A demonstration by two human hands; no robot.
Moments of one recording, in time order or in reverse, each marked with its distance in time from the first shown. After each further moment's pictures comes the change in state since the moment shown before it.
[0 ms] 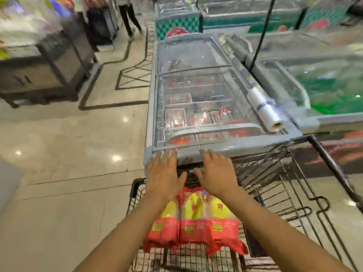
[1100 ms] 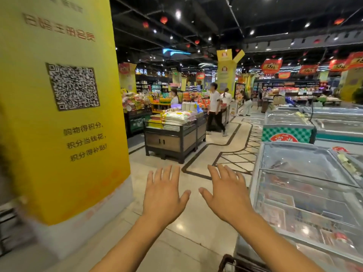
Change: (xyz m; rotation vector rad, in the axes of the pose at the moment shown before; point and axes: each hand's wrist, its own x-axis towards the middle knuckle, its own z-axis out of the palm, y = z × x) left_hand -0.243 -0.175 -0.284 0.207 0.439 -0.562; right_hand -0.103 -0.312 -0.227 0.038 0.207 -0.651
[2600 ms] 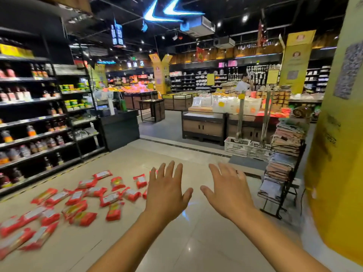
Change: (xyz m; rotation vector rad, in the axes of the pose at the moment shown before) left_hand -0.306 -0.503 -0.157 0.609 -0.054 -1.509; right_hand 0.005 -0.720 0.094 0.492 -0.211 -1.485
